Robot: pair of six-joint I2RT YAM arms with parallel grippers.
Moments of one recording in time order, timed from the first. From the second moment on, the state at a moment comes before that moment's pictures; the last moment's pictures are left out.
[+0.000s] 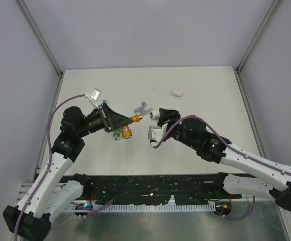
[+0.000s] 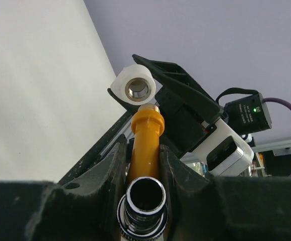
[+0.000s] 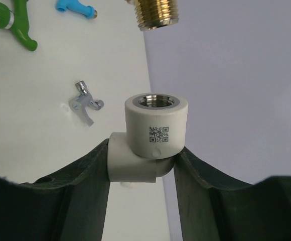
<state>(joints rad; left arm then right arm) -0.35 0.81 0.79 -0.04 0.72 -1.03 0.97 1.00 0.87 -0.10 0.10 -1.03</state>
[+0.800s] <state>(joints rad) -0.40 0.78 0.77 -0.04 0.67 -1.15 1.09 1.02 0.63 0.47 0.30 -1.41</state>
